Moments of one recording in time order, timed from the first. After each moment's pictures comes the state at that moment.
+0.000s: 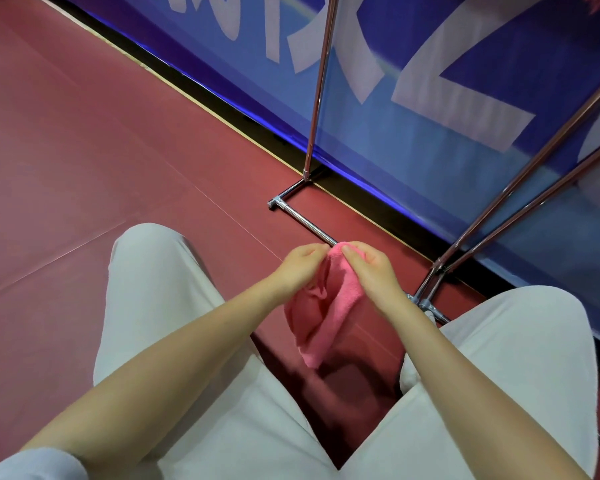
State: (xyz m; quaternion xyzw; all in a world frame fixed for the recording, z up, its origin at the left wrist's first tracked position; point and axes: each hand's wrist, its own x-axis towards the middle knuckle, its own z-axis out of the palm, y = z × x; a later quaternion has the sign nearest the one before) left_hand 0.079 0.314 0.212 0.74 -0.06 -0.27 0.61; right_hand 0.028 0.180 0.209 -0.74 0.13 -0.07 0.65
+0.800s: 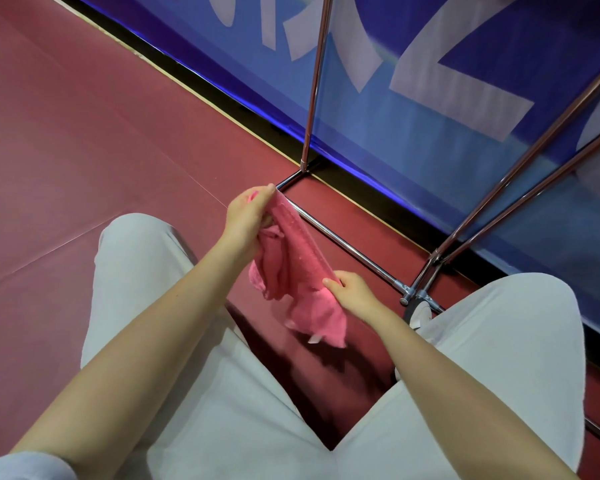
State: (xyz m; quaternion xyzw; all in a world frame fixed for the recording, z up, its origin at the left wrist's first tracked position) left_hand 0.123 0.351 0.241 0.59 0.10 -0.10 0.79; right_hand 0.019 0.175 0.142 -0.88 0.13 0.10 0.45
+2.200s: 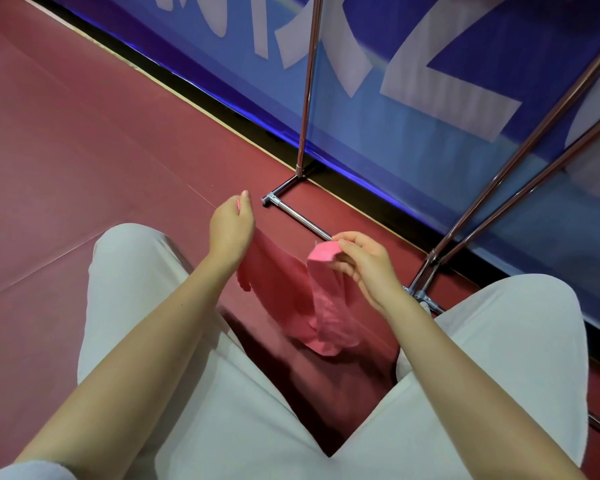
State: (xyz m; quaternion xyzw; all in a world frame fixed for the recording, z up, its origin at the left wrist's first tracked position) left_hand 0.133 0.369 0.227 0.89 0.00 0.06 0.44; right_hand 0.016 0.181 0.225 -0.61 0.18 -0.03 0.77
